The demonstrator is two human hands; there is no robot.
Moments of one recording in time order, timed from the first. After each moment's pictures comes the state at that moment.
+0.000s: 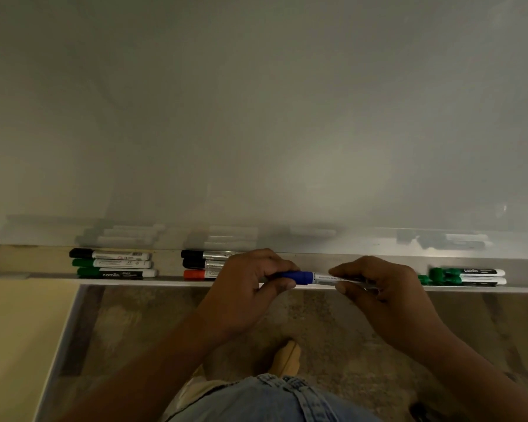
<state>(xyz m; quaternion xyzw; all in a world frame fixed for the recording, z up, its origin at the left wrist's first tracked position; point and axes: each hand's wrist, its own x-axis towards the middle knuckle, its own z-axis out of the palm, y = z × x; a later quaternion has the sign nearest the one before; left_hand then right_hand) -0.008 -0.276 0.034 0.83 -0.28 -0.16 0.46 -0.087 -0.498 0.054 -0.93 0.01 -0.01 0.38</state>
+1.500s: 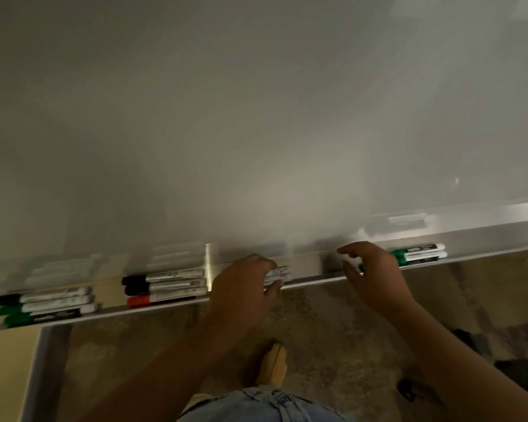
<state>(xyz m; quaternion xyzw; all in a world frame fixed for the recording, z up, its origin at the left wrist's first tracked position) -0.017 -0.367 -0.021 0.91 -0.29 -0.10 0.27 -0.104 -0.611 -0.029 -0.94 0.16 -0.07 0.30</state>
